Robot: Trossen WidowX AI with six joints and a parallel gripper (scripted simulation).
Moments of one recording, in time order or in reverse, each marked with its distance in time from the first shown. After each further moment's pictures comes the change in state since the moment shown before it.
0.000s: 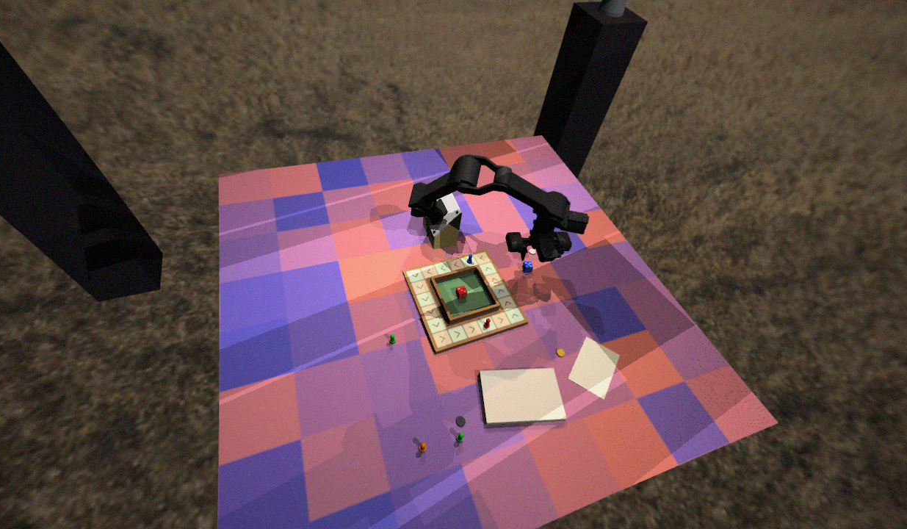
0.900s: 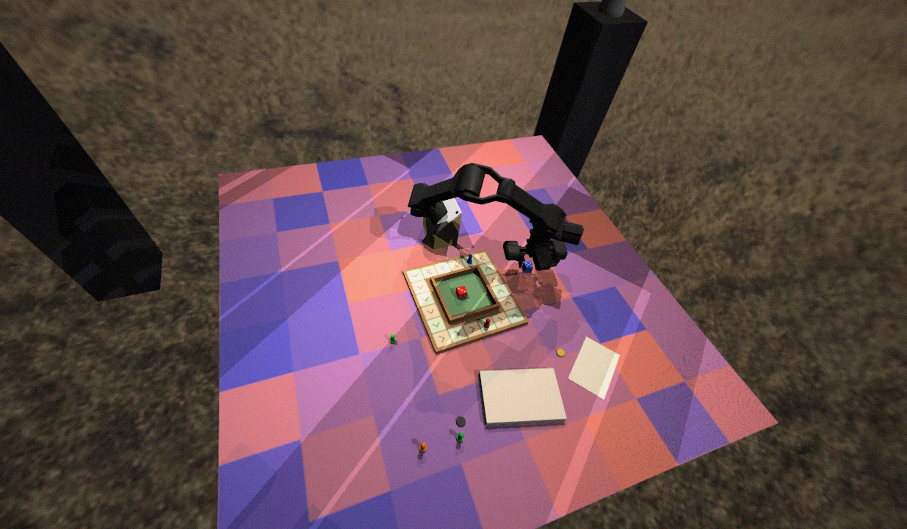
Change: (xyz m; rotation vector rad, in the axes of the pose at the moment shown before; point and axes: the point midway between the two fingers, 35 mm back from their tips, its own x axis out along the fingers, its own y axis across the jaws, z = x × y) arm 0.039 -0.001 0.000 0.001 0.002 -0.007
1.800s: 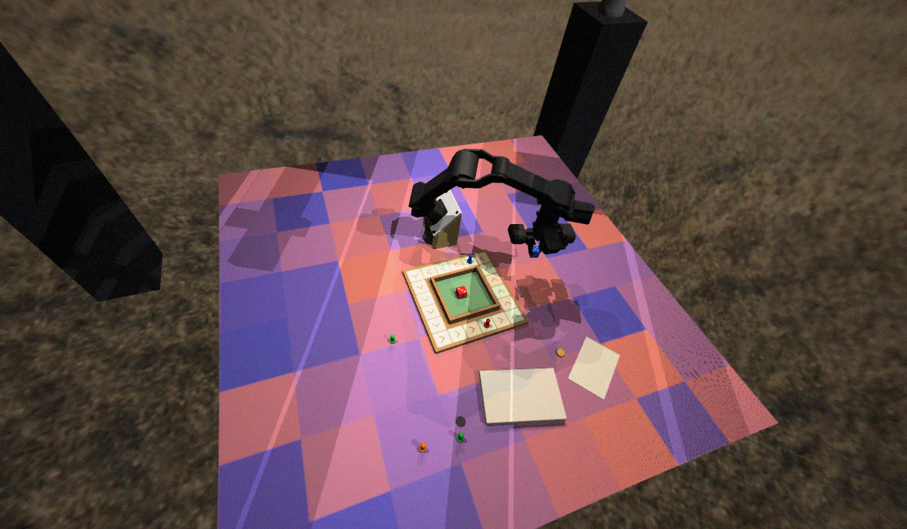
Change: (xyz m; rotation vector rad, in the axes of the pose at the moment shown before) arm -0.076 -0.001 0.001 -0.016 -0.005 -0.006
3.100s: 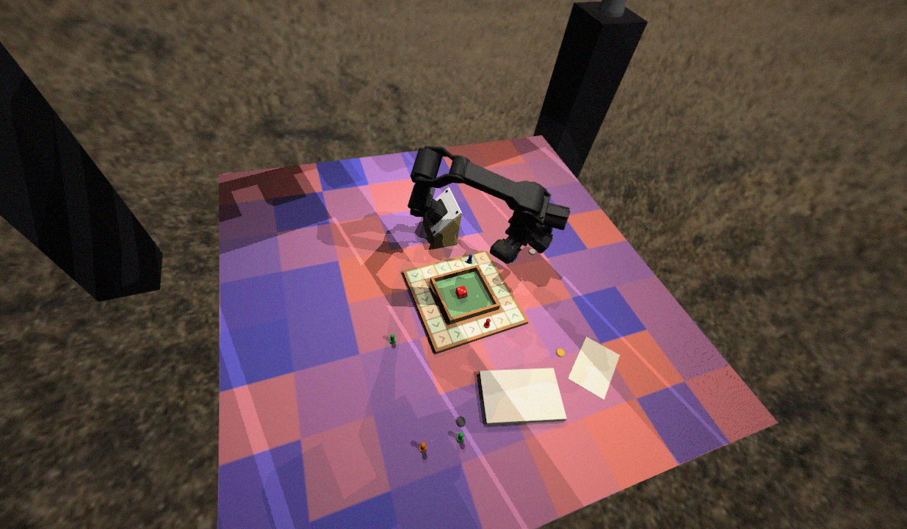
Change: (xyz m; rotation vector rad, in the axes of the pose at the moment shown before) arm -0.033 -0.087 0.041 -0.804 0.005 0.015
